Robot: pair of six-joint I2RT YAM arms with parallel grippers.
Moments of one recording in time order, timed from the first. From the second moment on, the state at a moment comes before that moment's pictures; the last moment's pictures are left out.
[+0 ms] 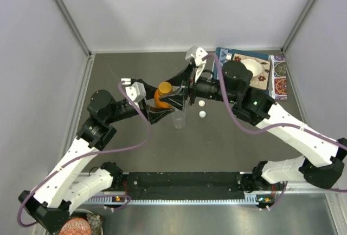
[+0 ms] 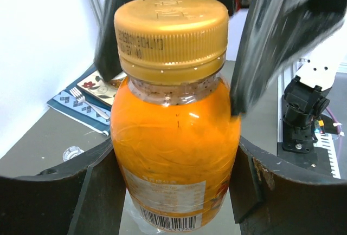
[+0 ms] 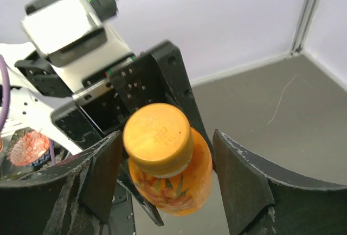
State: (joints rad) left arm -0.55 0.82 0.90 0.05 0.72 0.01; right arm 0.97 1.26 1.44 -0.17 -0.36 0.13
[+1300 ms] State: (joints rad) left arm -0.54 0.82 0.88 0.04 0.72 -0.01; right arm 0.94 1.26 1.49 -0.18 -0.42 0.16
